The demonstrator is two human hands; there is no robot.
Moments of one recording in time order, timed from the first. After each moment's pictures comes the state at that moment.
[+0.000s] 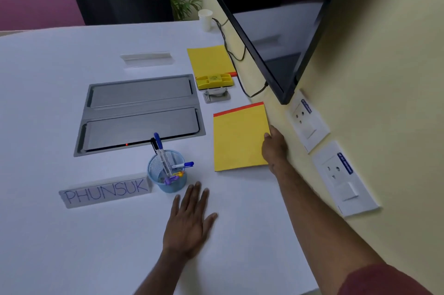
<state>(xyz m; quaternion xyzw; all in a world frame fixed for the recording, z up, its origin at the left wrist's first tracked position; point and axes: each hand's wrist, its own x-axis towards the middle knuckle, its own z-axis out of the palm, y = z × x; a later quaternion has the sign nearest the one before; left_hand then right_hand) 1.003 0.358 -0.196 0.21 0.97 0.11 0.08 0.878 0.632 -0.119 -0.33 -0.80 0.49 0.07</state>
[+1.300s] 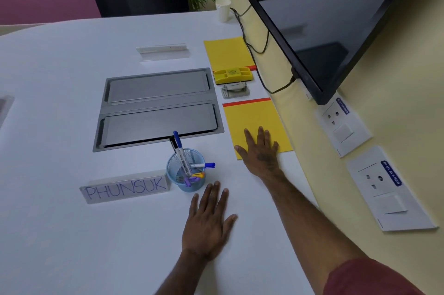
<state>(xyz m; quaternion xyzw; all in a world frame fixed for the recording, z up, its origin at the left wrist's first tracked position) 0.998 0.358 -0.196 0.21 0.96 0.13 0.12 0.862 0.564 -0.169 -0.11 -0.98 0.10 -0.11</state>
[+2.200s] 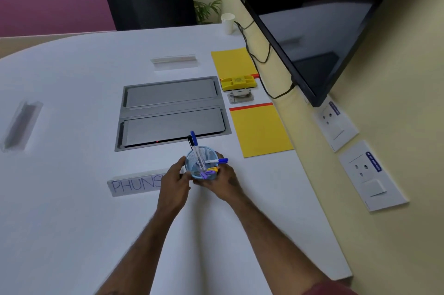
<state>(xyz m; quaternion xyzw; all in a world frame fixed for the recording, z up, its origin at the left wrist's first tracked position) 0.936 0.281 -0.095 -0.09 0.83 0.54 0.08 0.925 0.430 -0.146 -0.05 -0.80 0.59 -0.05</state>
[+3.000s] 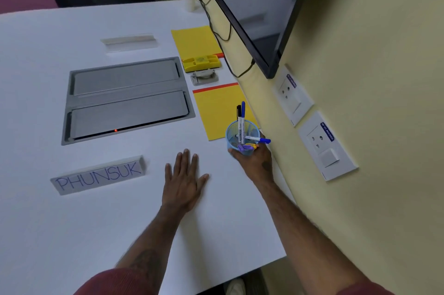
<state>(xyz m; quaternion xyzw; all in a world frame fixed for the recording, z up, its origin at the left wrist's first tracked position) 0.964 0.368 -0.180 0.18 0.97 0.11 0.12 0.970 0.589 -0.155 -0.23 -0.82 0.51 0.15</state>
